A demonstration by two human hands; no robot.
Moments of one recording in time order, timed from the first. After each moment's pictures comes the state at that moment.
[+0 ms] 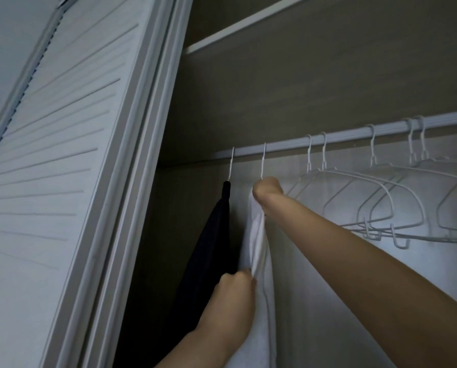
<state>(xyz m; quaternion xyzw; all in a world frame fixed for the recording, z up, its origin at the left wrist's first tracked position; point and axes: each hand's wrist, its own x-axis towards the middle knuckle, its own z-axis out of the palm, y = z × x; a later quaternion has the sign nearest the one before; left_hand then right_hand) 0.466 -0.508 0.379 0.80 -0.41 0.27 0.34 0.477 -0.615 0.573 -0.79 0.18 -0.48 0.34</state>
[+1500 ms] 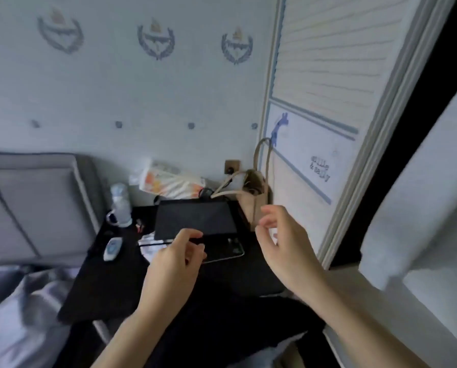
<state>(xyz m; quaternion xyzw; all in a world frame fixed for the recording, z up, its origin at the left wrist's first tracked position) 0.074 -0.038 0.051 0.88 0.10 0.24 0.39 0.153 -0.232 0.094 -0.86 -0.25 -0.15 0.41</state>
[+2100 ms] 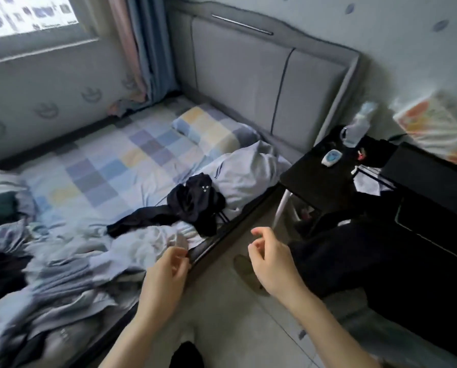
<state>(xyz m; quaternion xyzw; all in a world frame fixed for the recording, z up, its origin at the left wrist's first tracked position) -0.360 0.018 -0.120 0.62 0.64 0.26 0.36 -0.143 -0.021 -0.079 -0.74 -0.53 0.29 0.31</state>
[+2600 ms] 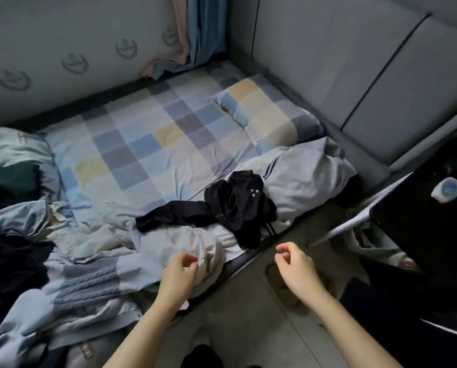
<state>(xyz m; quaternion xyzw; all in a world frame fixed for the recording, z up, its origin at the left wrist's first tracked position) -0.470 0.243 -0.255 0.48 0.72 0.16 0.47 -0.210 0.222 -0.218 -0.78 -0.48 0.37 0.16</state>
